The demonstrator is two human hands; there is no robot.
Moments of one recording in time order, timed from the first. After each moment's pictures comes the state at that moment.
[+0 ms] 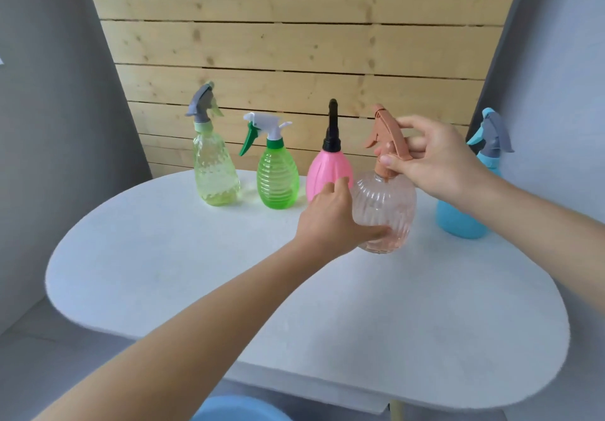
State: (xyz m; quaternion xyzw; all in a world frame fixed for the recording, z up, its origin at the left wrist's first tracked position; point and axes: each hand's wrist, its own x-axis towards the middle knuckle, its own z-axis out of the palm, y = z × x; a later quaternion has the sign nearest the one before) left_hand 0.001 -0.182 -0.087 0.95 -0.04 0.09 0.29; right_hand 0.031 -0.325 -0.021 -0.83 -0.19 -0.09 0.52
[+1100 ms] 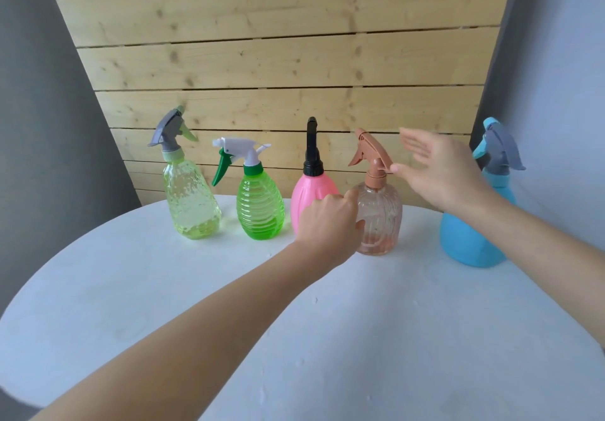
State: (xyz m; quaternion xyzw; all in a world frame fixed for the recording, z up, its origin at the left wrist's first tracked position) left_hand 0.076 -0.198 -0.094 0.98 -0.09 0.15 0.06; right_hand 0.108 -0.352 -0.043 -0.89 -0.14 -0.16 0.39
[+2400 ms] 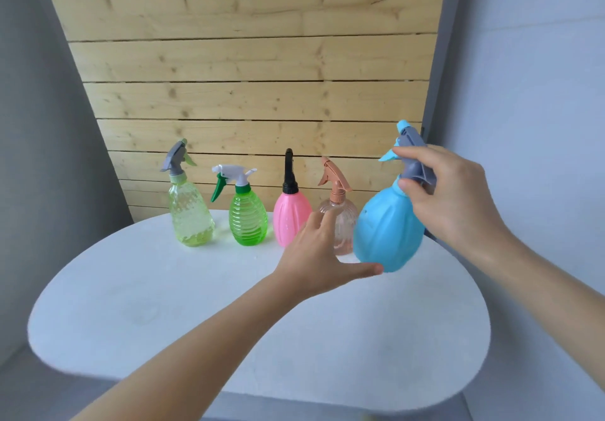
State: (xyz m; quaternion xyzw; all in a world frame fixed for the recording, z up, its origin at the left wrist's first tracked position) left_hand -0.029 -0.217 -0.049 0.94 -0.13 0.08 0.29; right_hand -0.018 -0.393 0.014 -0.87 -0.16 -0.33 0.34
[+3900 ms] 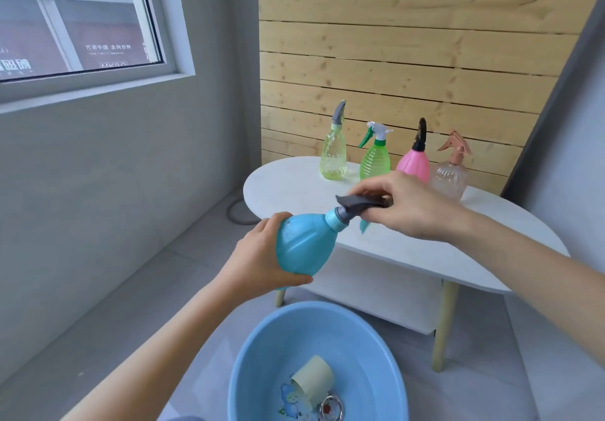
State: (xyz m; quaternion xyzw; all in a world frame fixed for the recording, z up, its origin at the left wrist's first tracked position) left_hand -0.336 0.013 -0.061 0.94 0.07 0.13 0.30; right_hand -0.240 -0.192 0.033 -0.88 -0.38 0.06 0.29
